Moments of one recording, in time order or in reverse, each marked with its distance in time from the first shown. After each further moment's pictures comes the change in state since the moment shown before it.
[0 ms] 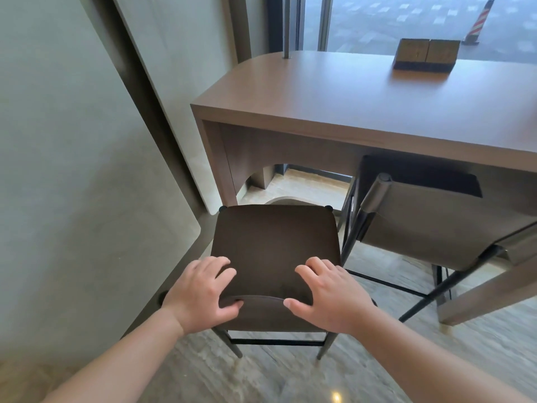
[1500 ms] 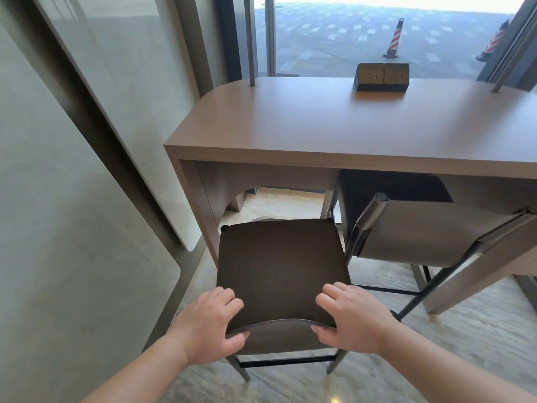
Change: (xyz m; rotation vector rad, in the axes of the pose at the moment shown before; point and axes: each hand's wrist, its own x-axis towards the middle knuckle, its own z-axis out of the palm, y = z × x) left_hand 0.059 -0.085 -0.002 -0.151 -0.182 0.237; right_hand 0.042 -0.017 -0.025 -0.157 0.023 0.022
